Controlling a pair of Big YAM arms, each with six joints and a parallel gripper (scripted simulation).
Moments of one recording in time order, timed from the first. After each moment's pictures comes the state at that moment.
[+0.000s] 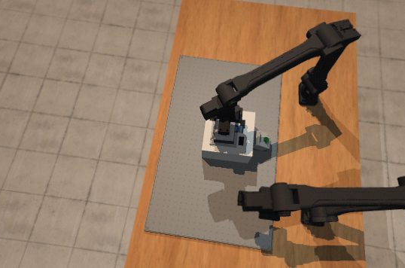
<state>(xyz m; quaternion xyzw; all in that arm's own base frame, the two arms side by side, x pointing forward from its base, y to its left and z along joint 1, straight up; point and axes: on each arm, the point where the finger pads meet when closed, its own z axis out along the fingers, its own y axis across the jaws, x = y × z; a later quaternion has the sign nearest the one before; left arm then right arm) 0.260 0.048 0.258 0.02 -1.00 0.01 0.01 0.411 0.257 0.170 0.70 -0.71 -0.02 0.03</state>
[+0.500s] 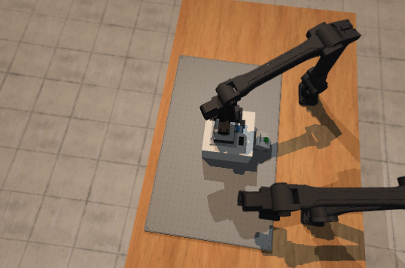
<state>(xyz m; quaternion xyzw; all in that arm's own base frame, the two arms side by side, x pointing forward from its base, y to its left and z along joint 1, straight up) 0.260 0.048 0.258 0.02 -1.00 0.01 0.01 0.411 0.257 0.170 0.70 -0.71 -0.02 0.03</state>
